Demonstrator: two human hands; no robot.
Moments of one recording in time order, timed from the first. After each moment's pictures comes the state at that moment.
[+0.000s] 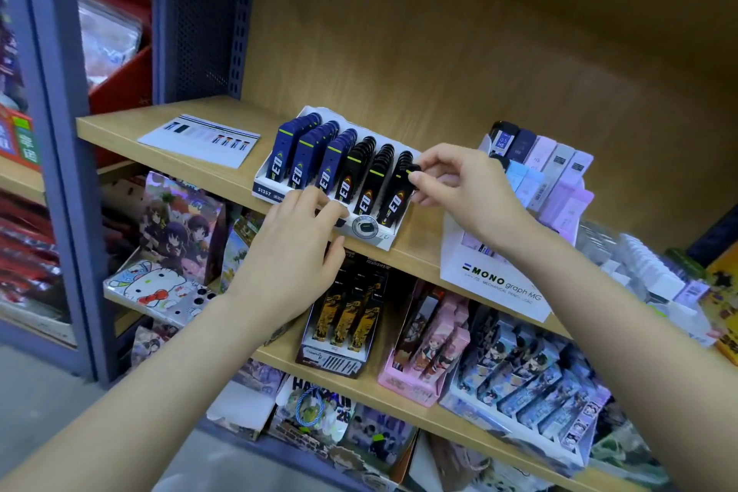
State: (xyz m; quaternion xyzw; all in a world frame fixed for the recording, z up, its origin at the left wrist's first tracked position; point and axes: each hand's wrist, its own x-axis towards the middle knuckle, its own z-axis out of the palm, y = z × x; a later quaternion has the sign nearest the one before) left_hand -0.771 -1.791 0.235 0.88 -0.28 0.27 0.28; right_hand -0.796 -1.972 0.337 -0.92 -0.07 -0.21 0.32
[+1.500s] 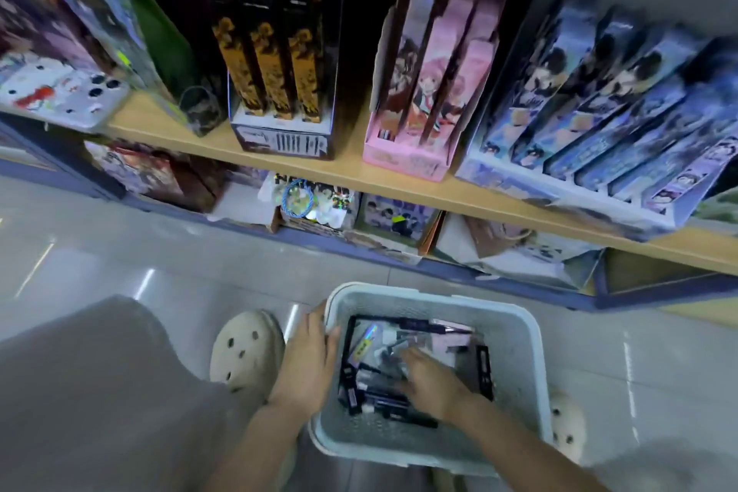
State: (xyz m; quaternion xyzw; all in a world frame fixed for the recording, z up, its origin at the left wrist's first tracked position) left_hand -0.948 -1.857 -0.122 0.90 -0.11 -0.19 0.37; right_hand -1.024 -2.054 -0.164 -0.91 0.02 0.33 0.25
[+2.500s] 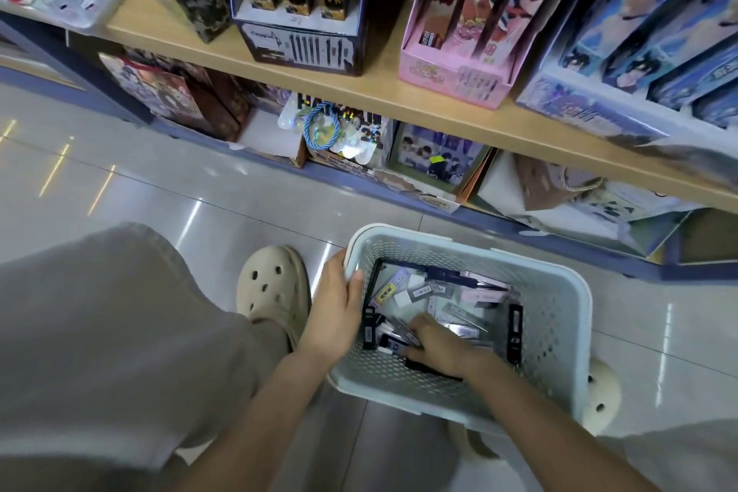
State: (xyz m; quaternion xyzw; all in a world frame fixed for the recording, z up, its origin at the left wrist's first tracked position) left_hand -0.961 -1.873 -0.123 0.85 0.00 -0.20 0.48; right_hand -1.030 -2.047 -0.217 -0.83 0.01 0.46 0.30
